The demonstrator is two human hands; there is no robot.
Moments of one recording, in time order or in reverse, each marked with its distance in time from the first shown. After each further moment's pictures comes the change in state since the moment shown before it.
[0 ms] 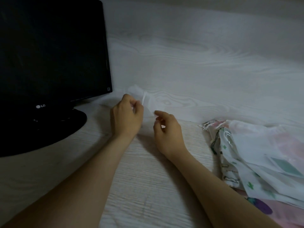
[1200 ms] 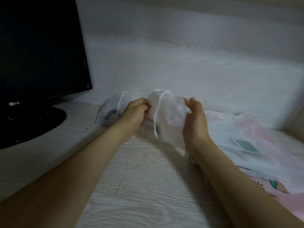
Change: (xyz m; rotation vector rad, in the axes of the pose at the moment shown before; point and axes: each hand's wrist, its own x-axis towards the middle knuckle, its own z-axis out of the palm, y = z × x) left_hand -0.030 0.065 0.030 -0.720 -0.656 -0.419; right_hand -0.018 -0.027 -0.125 0.933 0.174 0.608
